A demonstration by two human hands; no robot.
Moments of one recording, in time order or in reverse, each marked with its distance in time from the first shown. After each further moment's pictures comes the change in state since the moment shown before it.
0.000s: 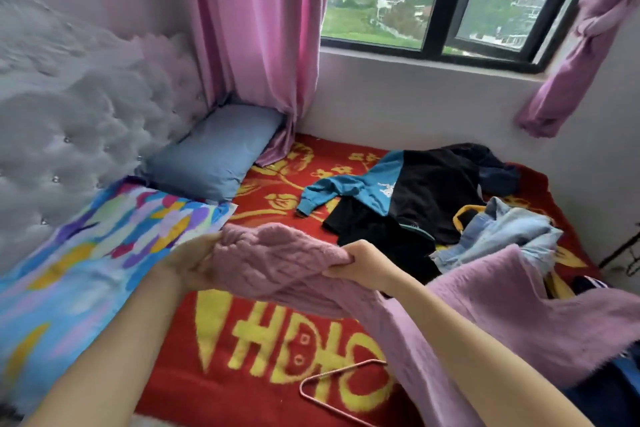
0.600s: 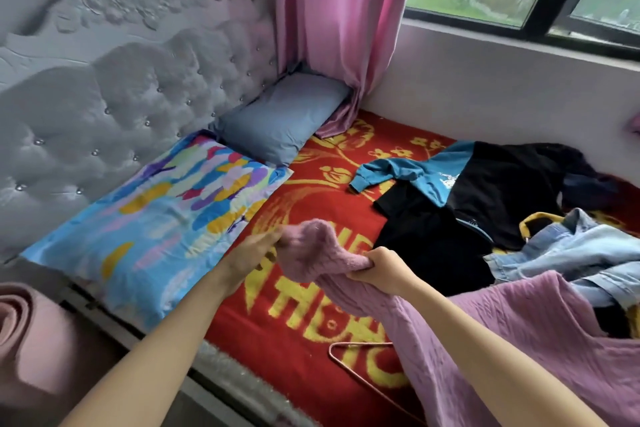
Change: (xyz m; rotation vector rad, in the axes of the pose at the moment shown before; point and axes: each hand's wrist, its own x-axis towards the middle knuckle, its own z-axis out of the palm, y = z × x) left_hand -0.045 -0.073 -0.012 0.540 0.331 0.307; right_hand 0.014 0.006 0.066 -0.256 -0.135 -0.004
